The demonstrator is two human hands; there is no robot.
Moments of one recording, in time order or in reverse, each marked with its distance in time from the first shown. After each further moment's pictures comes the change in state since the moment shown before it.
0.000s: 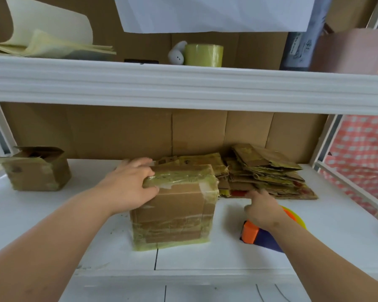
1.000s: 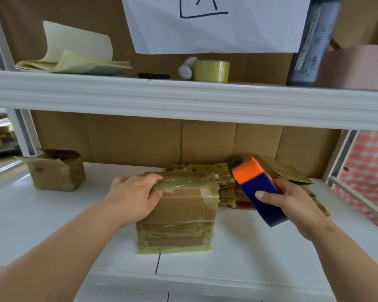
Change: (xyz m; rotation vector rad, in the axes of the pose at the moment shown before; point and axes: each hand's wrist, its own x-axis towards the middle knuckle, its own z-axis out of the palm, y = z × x) left_hand -0.020 0.016 0.008 0.079 0.117 -0.086; right_hand -0.036 0.007 -0.068 0.782 0.012 -0.234
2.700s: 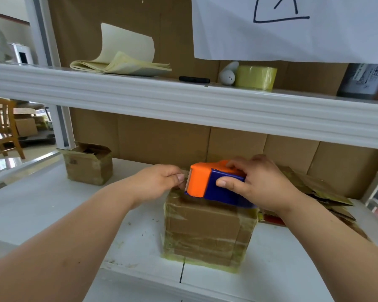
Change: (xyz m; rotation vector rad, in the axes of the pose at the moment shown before) left_hand 0.006 -0.033 -0.039 -0.784 -0.133 -0.046; right_hand 0.044 -0.103 0.091 -0.775 -0.092 -0.708
